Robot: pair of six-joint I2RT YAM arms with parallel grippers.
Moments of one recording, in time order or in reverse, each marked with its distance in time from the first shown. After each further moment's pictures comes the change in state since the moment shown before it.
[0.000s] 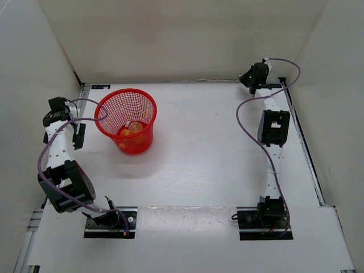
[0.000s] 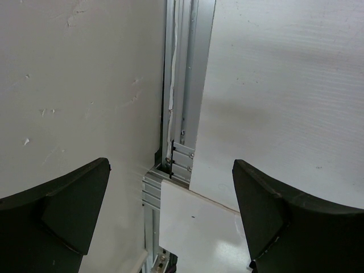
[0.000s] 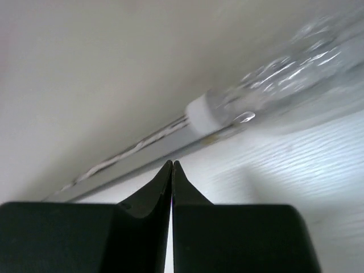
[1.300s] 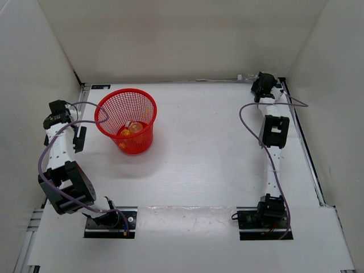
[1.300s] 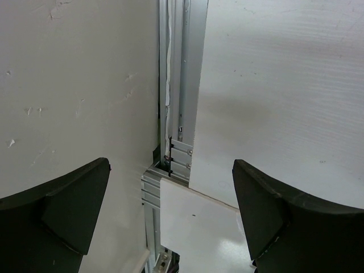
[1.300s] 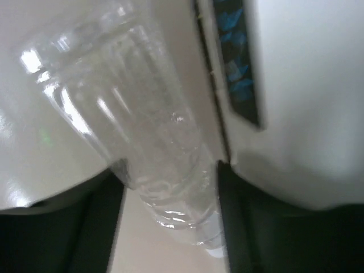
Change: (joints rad) left arm 0.011 -0.016 -0.044 0.014 0.013 0.027; right arm -0.072 0.228 0.145 0.116 0.306 1.146
